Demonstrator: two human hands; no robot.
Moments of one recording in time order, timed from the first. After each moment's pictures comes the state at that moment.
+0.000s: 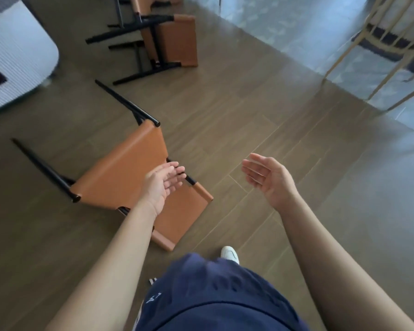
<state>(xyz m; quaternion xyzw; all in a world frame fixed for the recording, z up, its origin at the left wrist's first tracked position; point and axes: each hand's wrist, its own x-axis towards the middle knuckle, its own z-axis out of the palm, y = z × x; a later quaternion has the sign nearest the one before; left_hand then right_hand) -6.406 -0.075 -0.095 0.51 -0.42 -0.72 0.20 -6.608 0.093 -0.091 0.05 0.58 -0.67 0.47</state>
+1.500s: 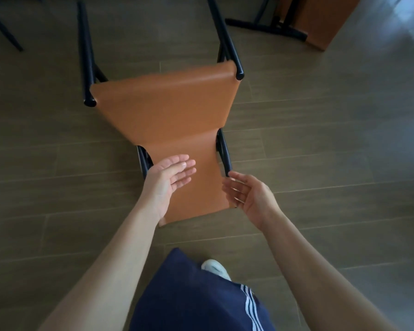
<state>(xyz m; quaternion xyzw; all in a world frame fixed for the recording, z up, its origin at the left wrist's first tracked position) -6.381 -0.093 -0.315 0.57 -0.27 -0.66 0.41 -6.586 -0.064 -0.353 -0.07 0.58 -0.41 0.70</state>
